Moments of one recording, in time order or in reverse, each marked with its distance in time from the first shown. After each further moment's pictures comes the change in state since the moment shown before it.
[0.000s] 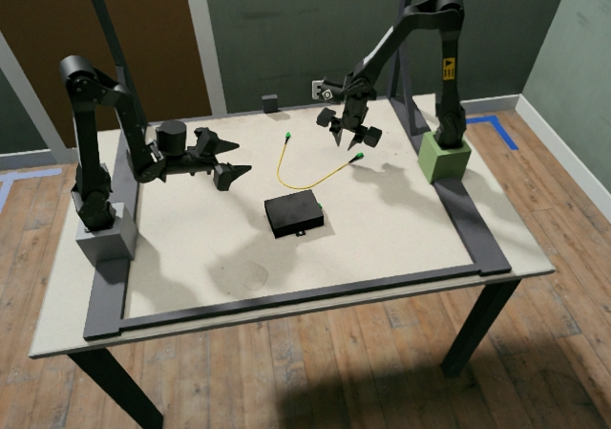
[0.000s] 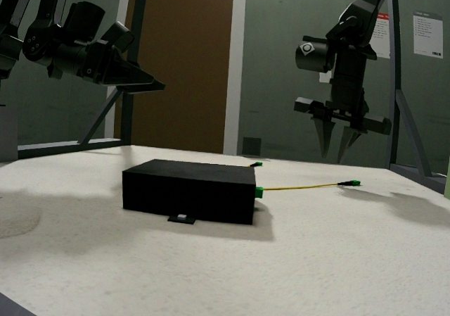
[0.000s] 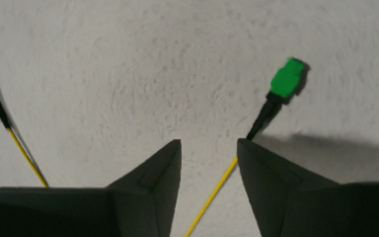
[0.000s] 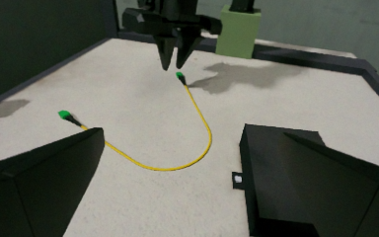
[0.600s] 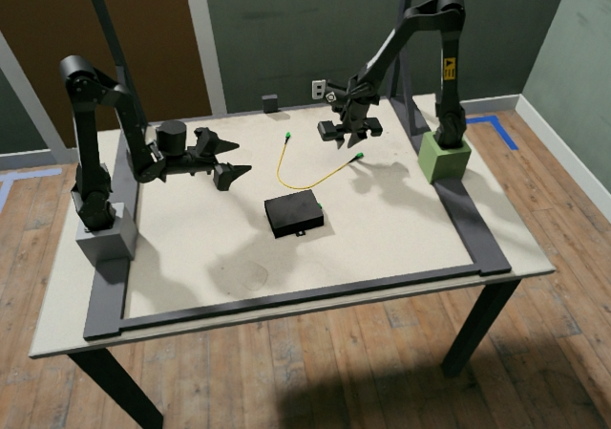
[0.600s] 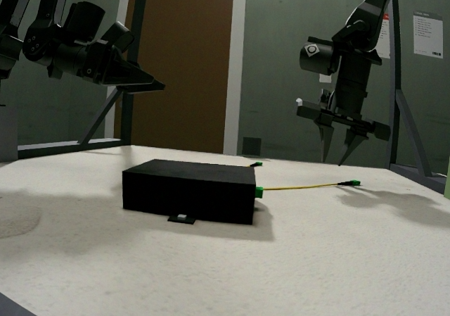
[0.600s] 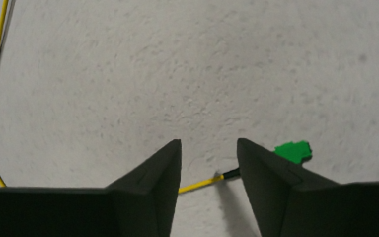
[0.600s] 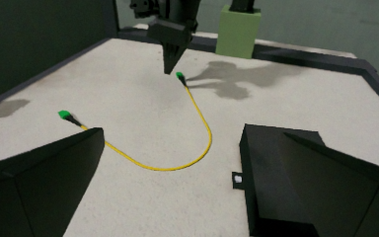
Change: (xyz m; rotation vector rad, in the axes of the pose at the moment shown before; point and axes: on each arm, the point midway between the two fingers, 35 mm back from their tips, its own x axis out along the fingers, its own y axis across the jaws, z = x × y) left arm 0.007 0.000 0.005 -0.729 -0.056 0.054; right arm 0.000 0.000 0.000 0.000 0.000 0.000
